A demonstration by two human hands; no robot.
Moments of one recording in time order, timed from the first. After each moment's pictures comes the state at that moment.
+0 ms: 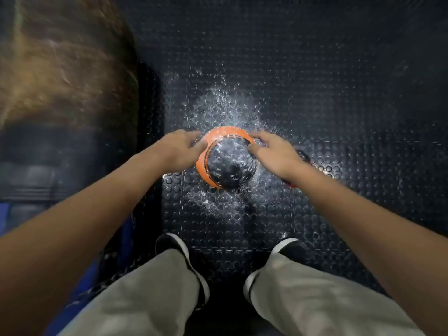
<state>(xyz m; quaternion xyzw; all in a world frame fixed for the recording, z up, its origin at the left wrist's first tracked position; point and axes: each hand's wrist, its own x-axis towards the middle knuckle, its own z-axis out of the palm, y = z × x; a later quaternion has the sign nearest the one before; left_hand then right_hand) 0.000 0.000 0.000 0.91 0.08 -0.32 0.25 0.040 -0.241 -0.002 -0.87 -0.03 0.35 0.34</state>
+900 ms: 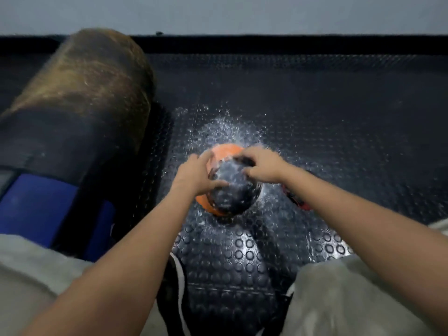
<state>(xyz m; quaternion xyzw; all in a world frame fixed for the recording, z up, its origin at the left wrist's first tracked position) -0.088 -0.081 -0.144 0.97 0.12 -0.15 0.16 -0.007 -0.270 -0.136 -0.91 -0.27 0.23 0.22</state>
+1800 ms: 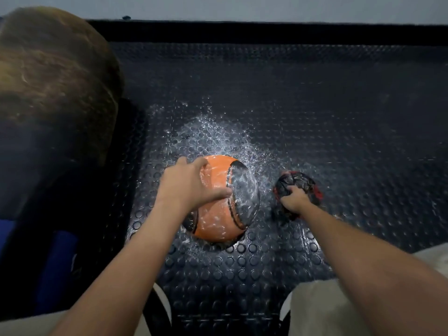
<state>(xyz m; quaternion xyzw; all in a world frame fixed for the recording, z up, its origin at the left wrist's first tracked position) -0.054 -0.094 -0.147 0.98 0.09 -0.13 0.08 0.040 -0.369 -0.307 -0.90 0.17 0.31 0.24</state>
